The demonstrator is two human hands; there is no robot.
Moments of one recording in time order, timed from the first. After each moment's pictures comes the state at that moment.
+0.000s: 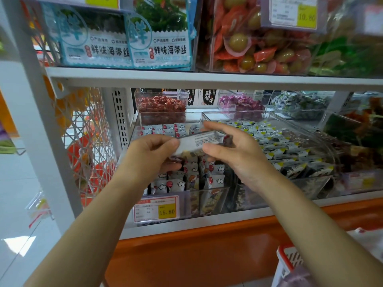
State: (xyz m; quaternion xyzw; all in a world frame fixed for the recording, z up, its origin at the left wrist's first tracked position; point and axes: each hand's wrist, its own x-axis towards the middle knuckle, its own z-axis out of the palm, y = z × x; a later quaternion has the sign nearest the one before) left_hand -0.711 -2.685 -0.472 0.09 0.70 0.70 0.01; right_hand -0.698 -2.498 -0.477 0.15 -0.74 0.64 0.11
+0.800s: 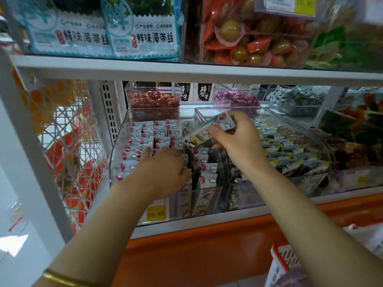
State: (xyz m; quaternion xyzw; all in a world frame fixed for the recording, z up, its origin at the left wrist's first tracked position) left_hand -0.747 -2.657 -0.501 0.29 0.96 0.01 -0.03; right_hand -0.719 -2.490 -0.472 0.03 -0.82 0.51 0.27
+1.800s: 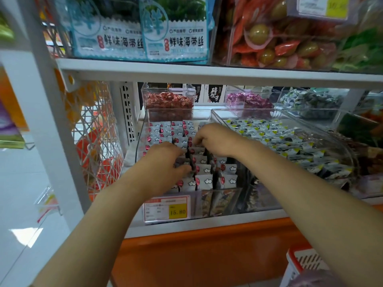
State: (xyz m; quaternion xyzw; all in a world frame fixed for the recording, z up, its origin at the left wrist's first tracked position) left_hand -0.730 -2.696 -0.482 0.26 0.94 0.21 -0.07; right_hand -0.786 -2.531 -0.465 0.13 -0.99 0.07 0.03
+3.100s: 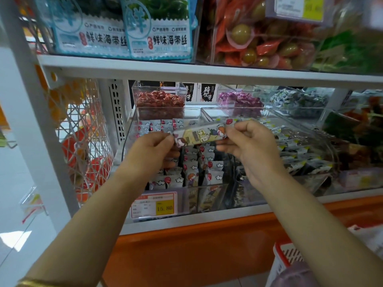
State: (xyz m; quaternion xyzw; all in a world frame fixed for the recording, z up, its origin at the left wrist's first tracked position) left_hand -0.725 -2.679 -0.482 0.10 0.75 0.66 -0.02; right_hand -0.693 -2.501 -0.471 0.00 -0.66 0.72 0.22
